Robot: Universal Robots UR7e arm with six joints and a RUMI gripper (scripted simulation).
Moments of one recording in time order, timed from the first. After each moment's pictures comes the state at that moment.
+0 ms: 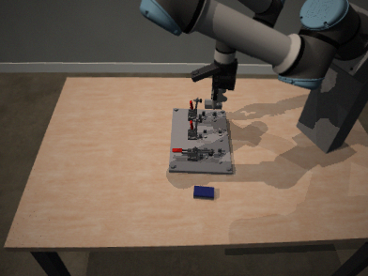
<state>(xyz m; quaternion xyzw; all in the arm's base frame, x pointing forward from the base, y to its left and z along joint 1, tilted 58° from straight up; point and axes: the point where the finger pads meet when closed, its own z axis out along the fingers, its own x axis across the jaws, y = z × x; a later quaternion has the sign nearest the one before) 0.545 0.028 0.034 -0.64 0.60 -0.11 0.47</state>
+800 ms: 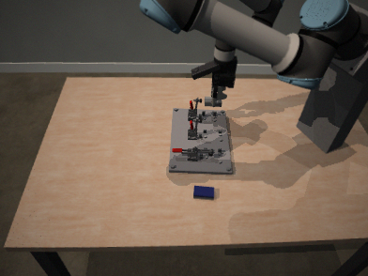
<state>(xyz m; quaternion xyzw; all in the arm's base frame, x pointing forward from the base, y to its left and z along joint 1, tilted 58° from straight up) 0.549 0.014 0.027 -0.64 0.60 -0.11 0.47</state>
